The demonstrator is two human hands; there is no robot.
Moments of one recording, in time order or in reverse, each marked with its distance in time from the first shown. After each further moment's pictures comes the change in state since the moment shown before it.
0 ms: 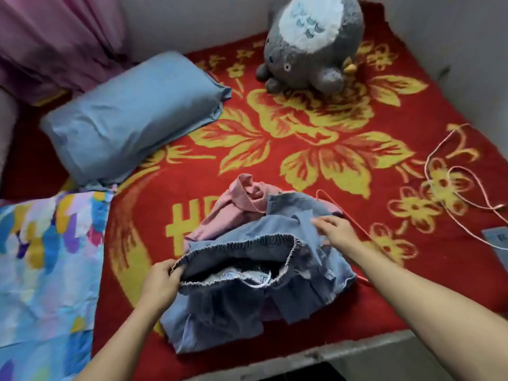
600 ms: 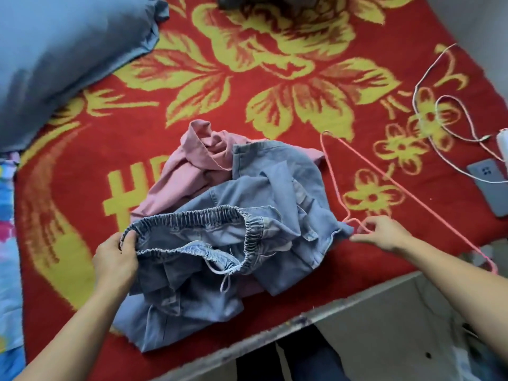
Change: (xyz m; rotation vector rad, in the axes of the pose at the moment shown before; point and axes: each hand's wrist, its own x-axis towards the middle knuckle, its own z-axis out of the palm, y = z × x) left_hand 0.070 -0.047 0.078 -0.103 0.190 -0.054; right_hand 0.022 0.175 -0.087 -0.683 -0.030 0.164
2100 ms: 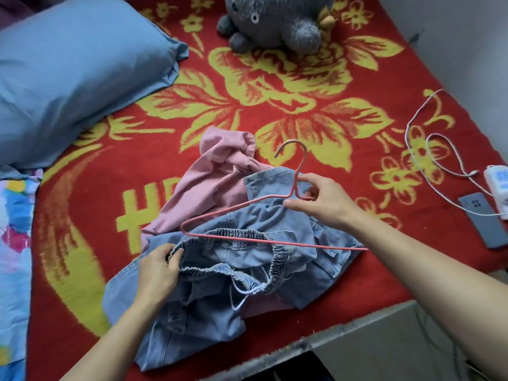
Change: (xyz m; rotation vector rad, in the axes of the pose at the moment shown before) left_hand -0.026 0.042 0.015 0.067 -0.131 0.201; right_hand -0.048 -0.199 -0.058 0.306 0.135 -0.463
